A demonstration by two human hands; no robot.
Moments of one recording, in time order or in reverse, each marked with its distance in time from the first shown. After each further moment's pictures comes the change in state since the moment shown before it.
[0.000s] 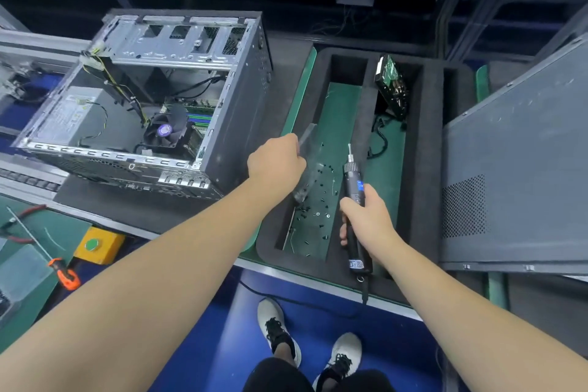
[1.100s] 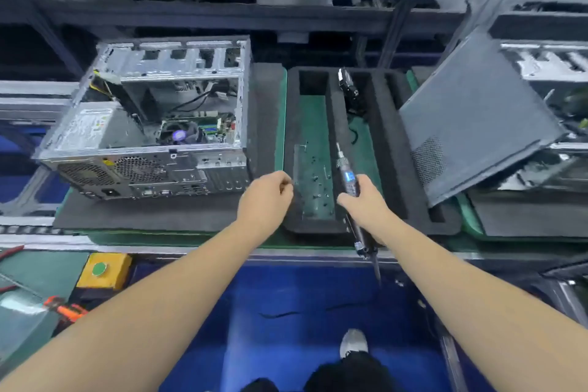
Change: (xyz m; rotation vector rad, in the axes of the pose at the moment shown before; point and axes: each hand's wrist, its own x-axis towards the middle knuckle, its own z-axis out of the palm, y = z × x) left_hand -0.107 -0.115 0.007 -0.353 -0.021 0.321; right_hand -0.094 0.010 0.058 -0.369 0.282 -0.087
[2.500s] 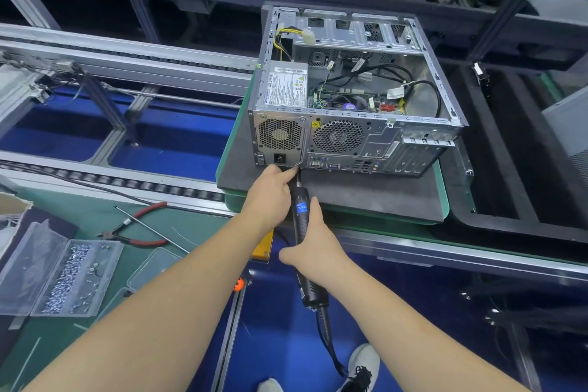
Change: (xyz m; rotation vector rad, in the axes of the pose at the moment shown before) left_hand -0.027 -0.321 -0.127 -0.127 0.036 -0.051; right_hand -0.138 -0.158 0.385 -0.122 -0.369 0.059
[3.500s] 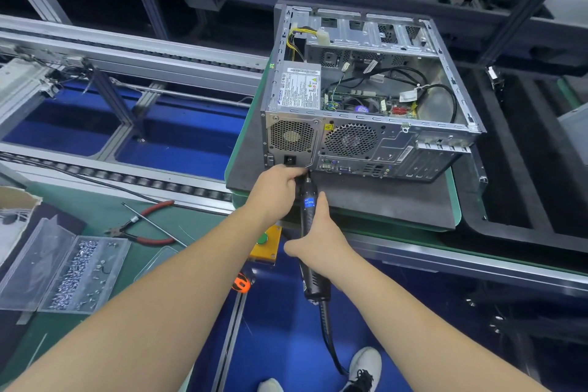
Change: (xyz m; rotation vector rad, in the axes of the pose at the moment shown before) left_hand 0.006 0.002 -0.019 -0.008 -0.023 0.014; right_hand 0.010 -0.020 -0.002 -0.017 0.004 0.030
